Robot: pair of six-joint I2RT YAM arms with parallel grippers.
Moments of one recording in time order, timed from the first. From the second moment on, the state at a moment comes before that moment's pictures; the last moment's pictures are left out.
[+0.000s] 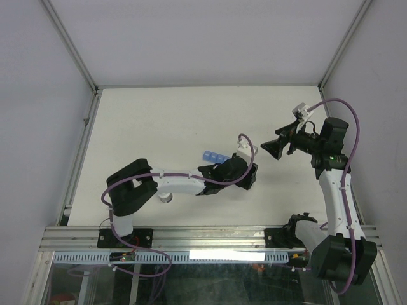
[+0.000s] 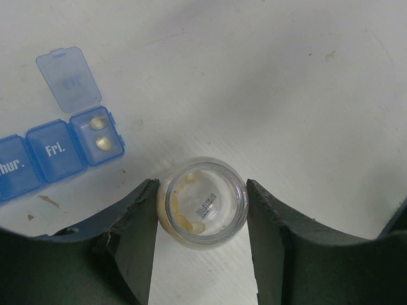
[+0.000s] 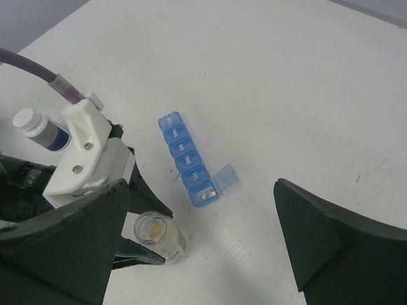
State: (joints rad) left arm -1.18 1.87 1.14 0.19 -0.23 -0.45; right arm -0.15 0.97 0.82 -0.31 -1.01 -0.21
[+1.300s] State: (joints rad) left arm -1.20 1.46 0.89 0.23 -0.18 -0.36; right arm -0.16 0.98 0.82 -0.31 -1.05 -0.20
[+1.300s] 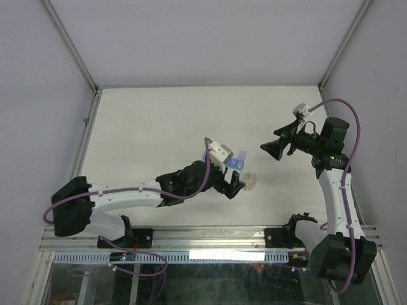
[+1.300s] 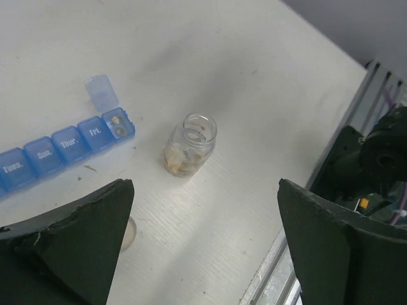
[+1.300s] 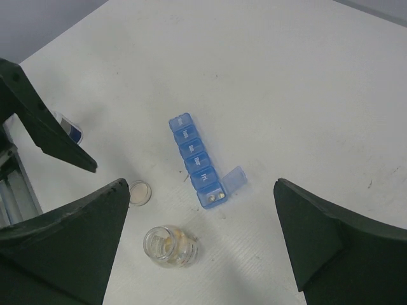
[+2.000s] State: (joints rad) left arm -1.04 1.46 0.82 -0.04 -0.24 -0.50; right arm -0.16 0.98 0.82 -0.31 -1.11 -0.22
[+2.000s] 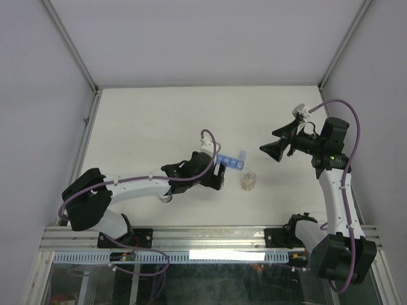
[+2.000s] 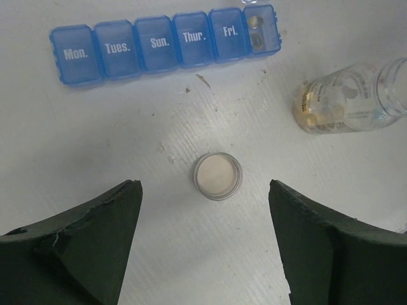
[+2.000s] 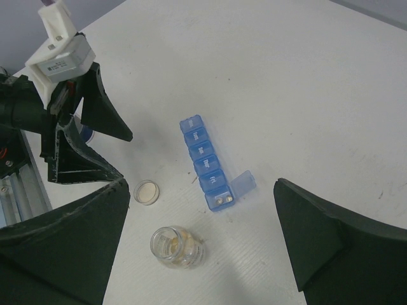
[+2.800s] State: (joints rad) left arm -1.11 1.76 1.05 -0.22 -0.29 -0.50; right arm -0.16 0.98 0.82 -0.31 -1.12 -0.22
